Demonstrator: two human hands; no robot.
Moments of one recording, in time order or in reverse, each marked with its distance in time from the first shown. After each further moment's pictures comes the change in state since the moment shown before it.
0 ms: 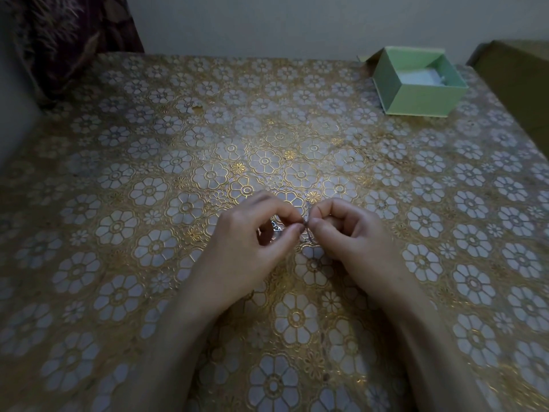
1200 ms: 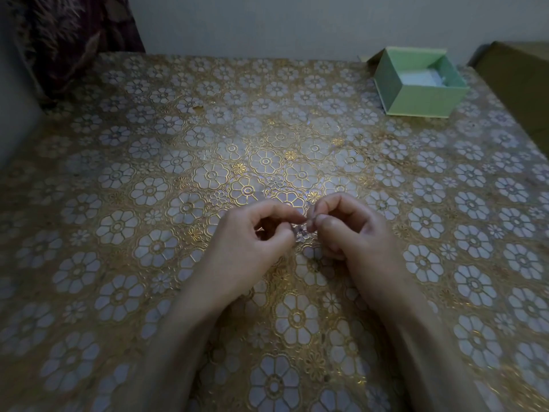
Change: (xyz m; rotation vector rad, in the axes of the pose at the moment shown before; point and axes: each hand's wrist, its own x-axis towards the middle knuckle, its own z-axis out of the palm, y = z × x) left_hand -0.001 0.011 0.001 -0.256 0.005 -0.309; right_hand 0.000 0.001 0.004 0.145 0.014 -0.092
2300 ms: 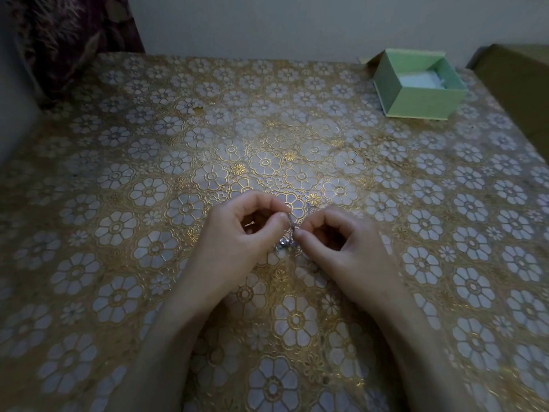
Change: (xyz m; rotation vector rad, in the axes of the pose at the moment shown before) left_hand 0.001 0.001 -0.007 -0.079 0.065 -0.002; right_hand -0.001 0.011 -0.001 -0.518 0.021 -0.119
